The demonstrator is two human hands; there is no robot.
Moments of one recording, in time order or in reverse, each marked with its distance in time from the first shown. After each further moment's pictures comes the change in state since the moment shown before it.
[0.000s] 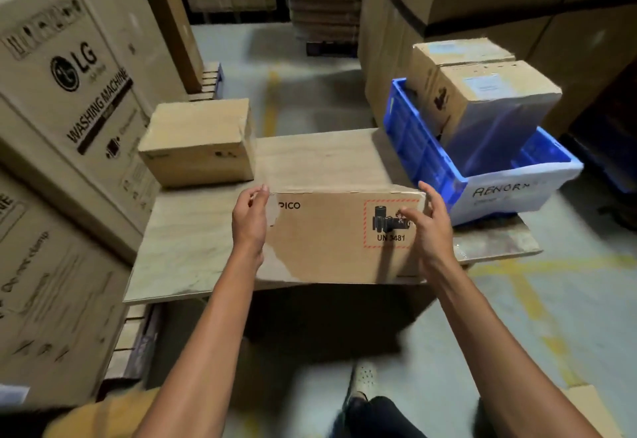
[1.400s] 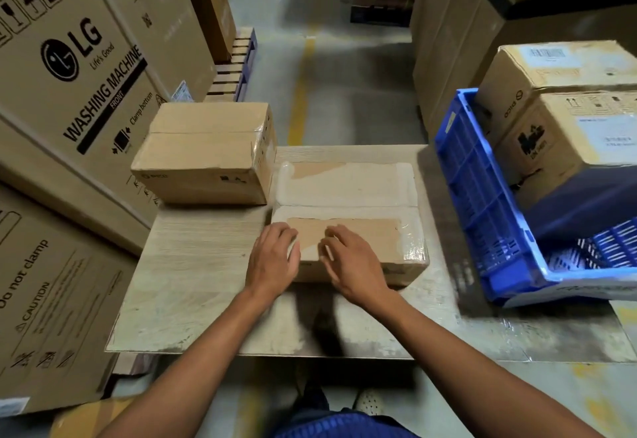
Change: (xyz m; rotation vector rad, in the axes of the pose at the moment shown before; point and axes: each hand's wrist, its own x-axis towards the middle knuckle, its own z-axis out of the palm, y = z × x) left_hand 0.156 -0.070 0.039 1.040 -0.134 0.590; right_hand 0.150 0.079 0.176 -0.895 -0.588 -0.806
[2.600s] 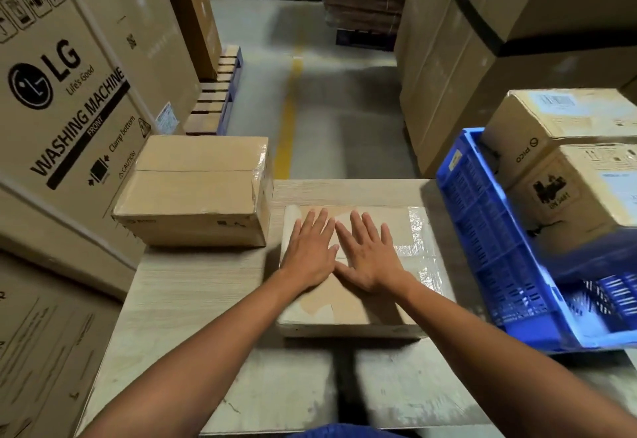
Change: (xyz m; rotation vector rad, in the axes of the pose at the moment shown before) left_hand 0.137 0.004 0.030 0.181 -0.439 0.052; right_hand 0.112 0.058 0.000 -0.412 -0.521 0.229
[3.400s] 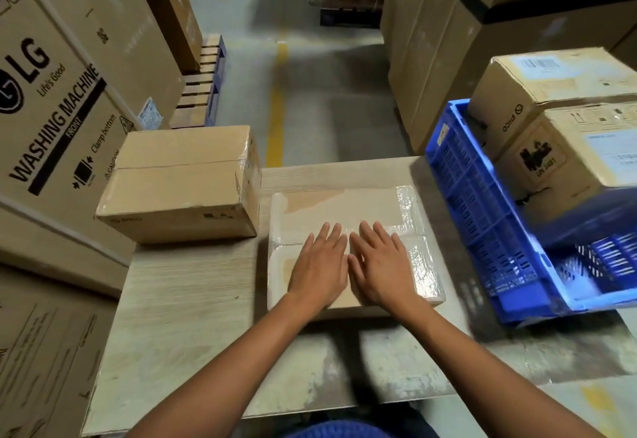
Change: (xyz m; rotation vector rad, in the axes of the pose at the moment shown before) left_hand -0.044 0.047 0.019 0.031 0.022 0.110; right_hand -0.064 0.000 0.025 0.199 0.332 0.145
